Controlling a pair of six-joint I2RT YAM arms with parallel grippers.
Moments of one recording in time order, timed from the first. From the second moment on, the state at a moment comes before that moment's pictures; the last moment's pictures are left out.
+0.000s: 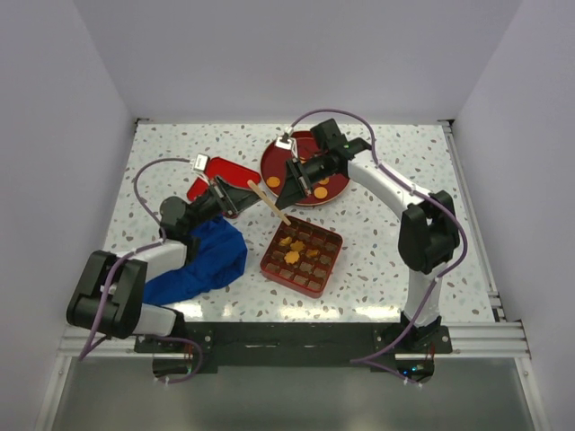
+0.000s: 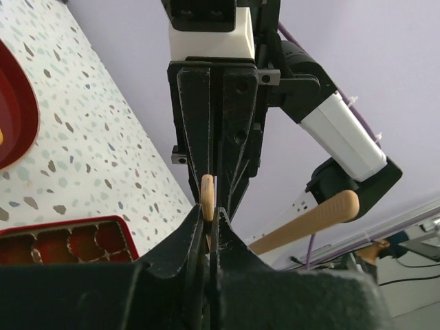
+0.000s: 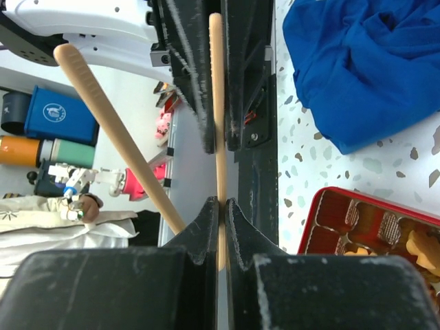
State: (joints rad) left arm -0.24 1.38 0.46 1.23 0.77 -1.27; right arm 0.52 1.94 1.69 -0.73 -1.33 0.07
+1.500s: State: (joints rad) left arm -0.23 1.31 0.38 1.31 0.42 -1.42; right arm 0.58 1.83 1.44 0.43 -1.14 0.99
